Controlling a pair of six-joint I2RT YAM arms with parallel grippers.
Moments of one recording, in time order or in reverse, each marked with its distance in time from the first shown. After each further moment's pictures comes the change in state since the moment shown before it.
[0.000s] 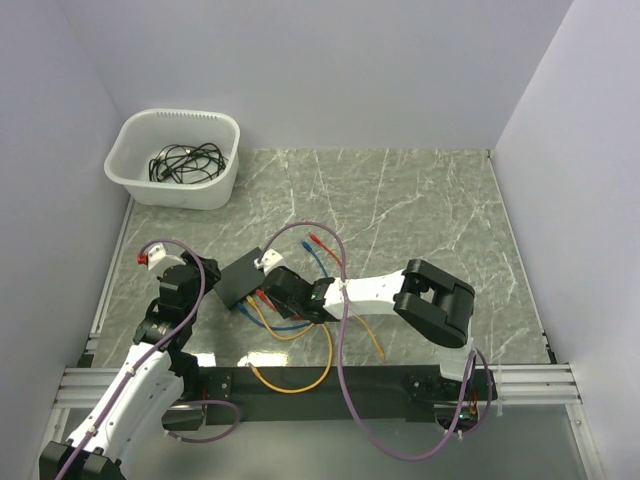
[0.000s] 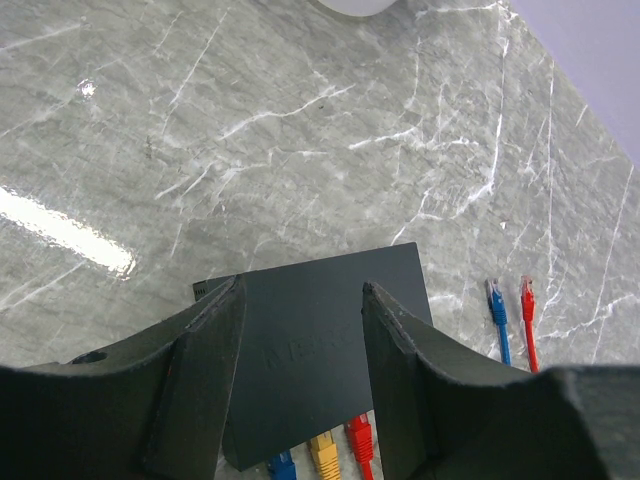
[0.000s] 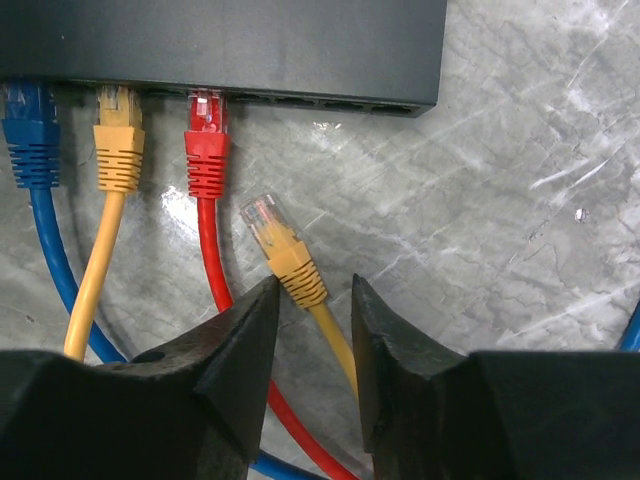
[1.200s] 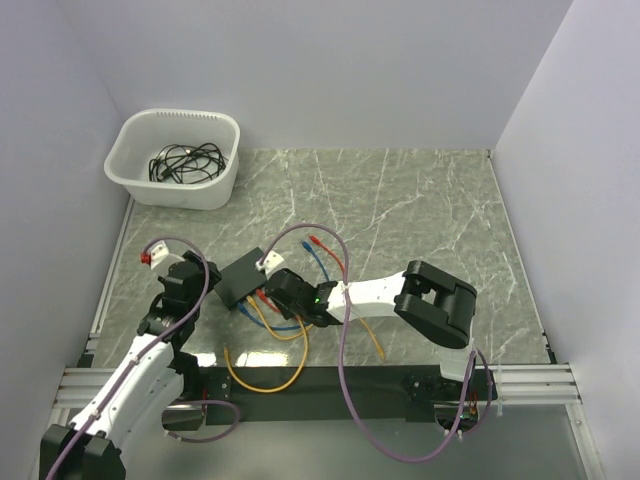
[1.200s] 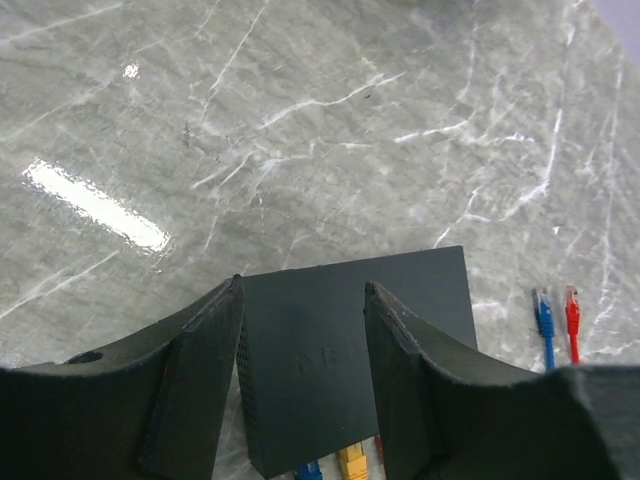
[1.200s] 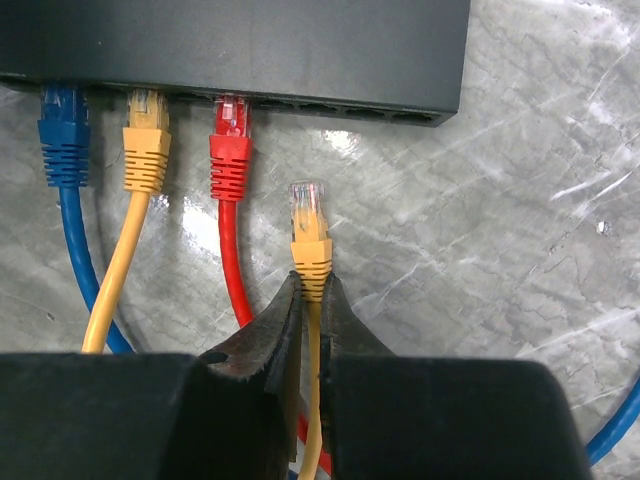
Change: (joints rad) left arm 0.000 0.084 0.004 -0.001 -0.040 -0.010; right arm 0.004 -0.011 -0.054 0.101 -0.019 -0.007
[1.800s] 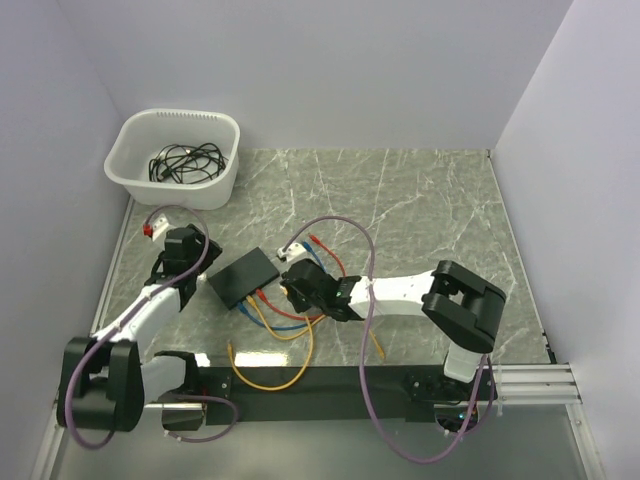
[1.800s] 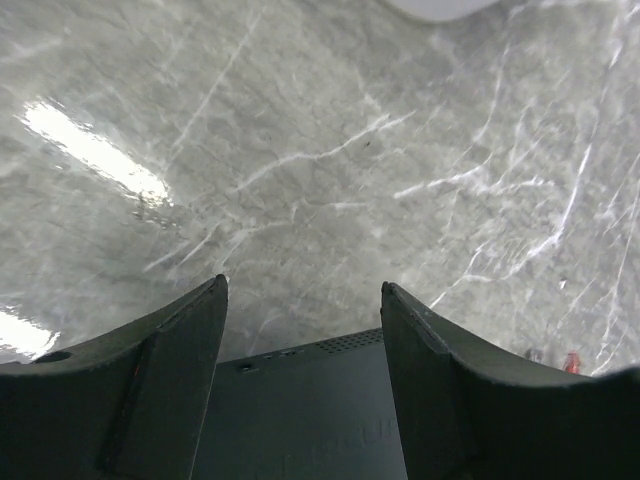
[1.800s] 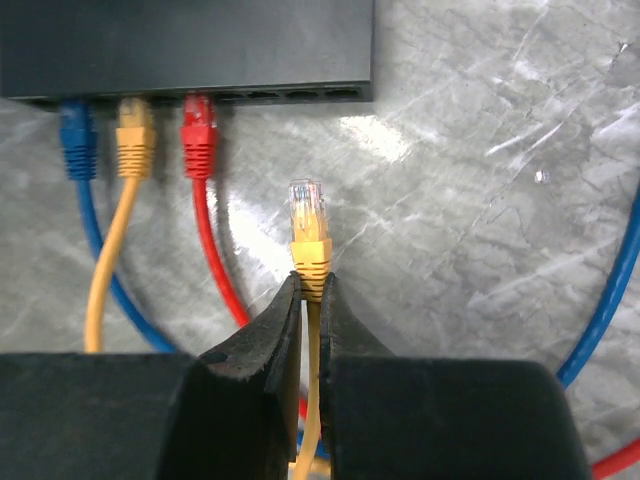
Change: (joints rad) left arm 0.158 0.470 0.192 0.177 0.159 0.013; right arm -0.075 -0.143 -0.125 0.043 -0.086 0.095
